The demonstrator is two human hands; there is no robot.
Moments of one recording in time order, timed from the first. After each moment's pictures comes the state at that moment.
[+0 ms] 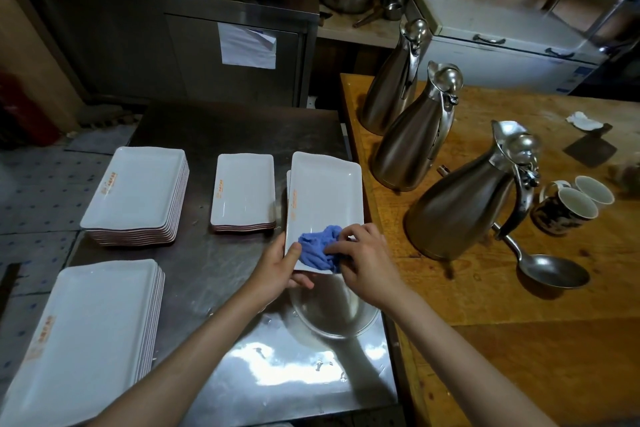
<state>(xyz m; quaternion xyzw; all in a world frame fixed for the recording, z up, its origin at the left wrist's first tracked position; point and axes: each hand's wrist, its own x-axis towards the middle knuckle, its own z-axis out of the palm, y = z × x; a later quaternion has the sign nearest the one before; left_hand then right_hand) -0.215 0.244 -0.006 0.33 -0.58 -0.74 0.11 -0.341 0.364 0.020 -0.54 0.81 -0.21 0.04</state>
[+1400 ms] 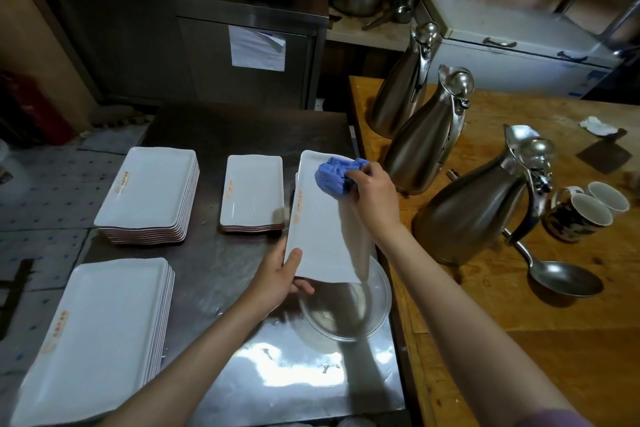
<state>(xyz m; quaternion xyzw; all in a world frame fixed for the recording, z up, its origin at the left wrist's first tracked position) -0.200 0.243 -0.014 0.32 -0.63 -0.70 0.14 -0.393 0.287 0.042 -0.47 0.84 -0.24 -0.10</state>
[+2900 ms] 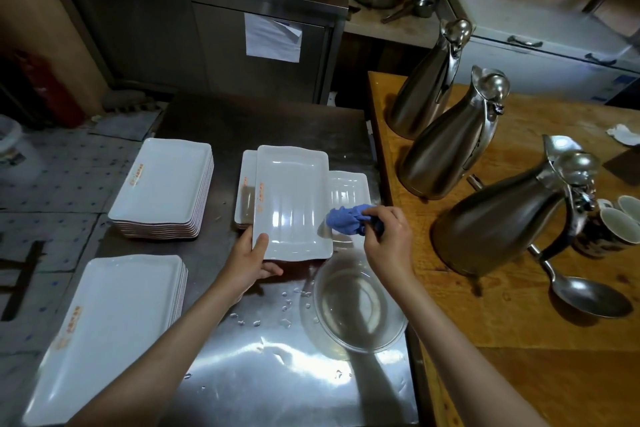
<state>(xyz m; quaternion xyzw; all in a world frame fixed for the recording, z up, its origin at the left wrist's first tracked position) -0.177 0.173 -0.043 0.41 -0.55 -0.71 0.17 -0.357 0.310 0.003 -0.37 0.85 -0.38 -0.02</state>
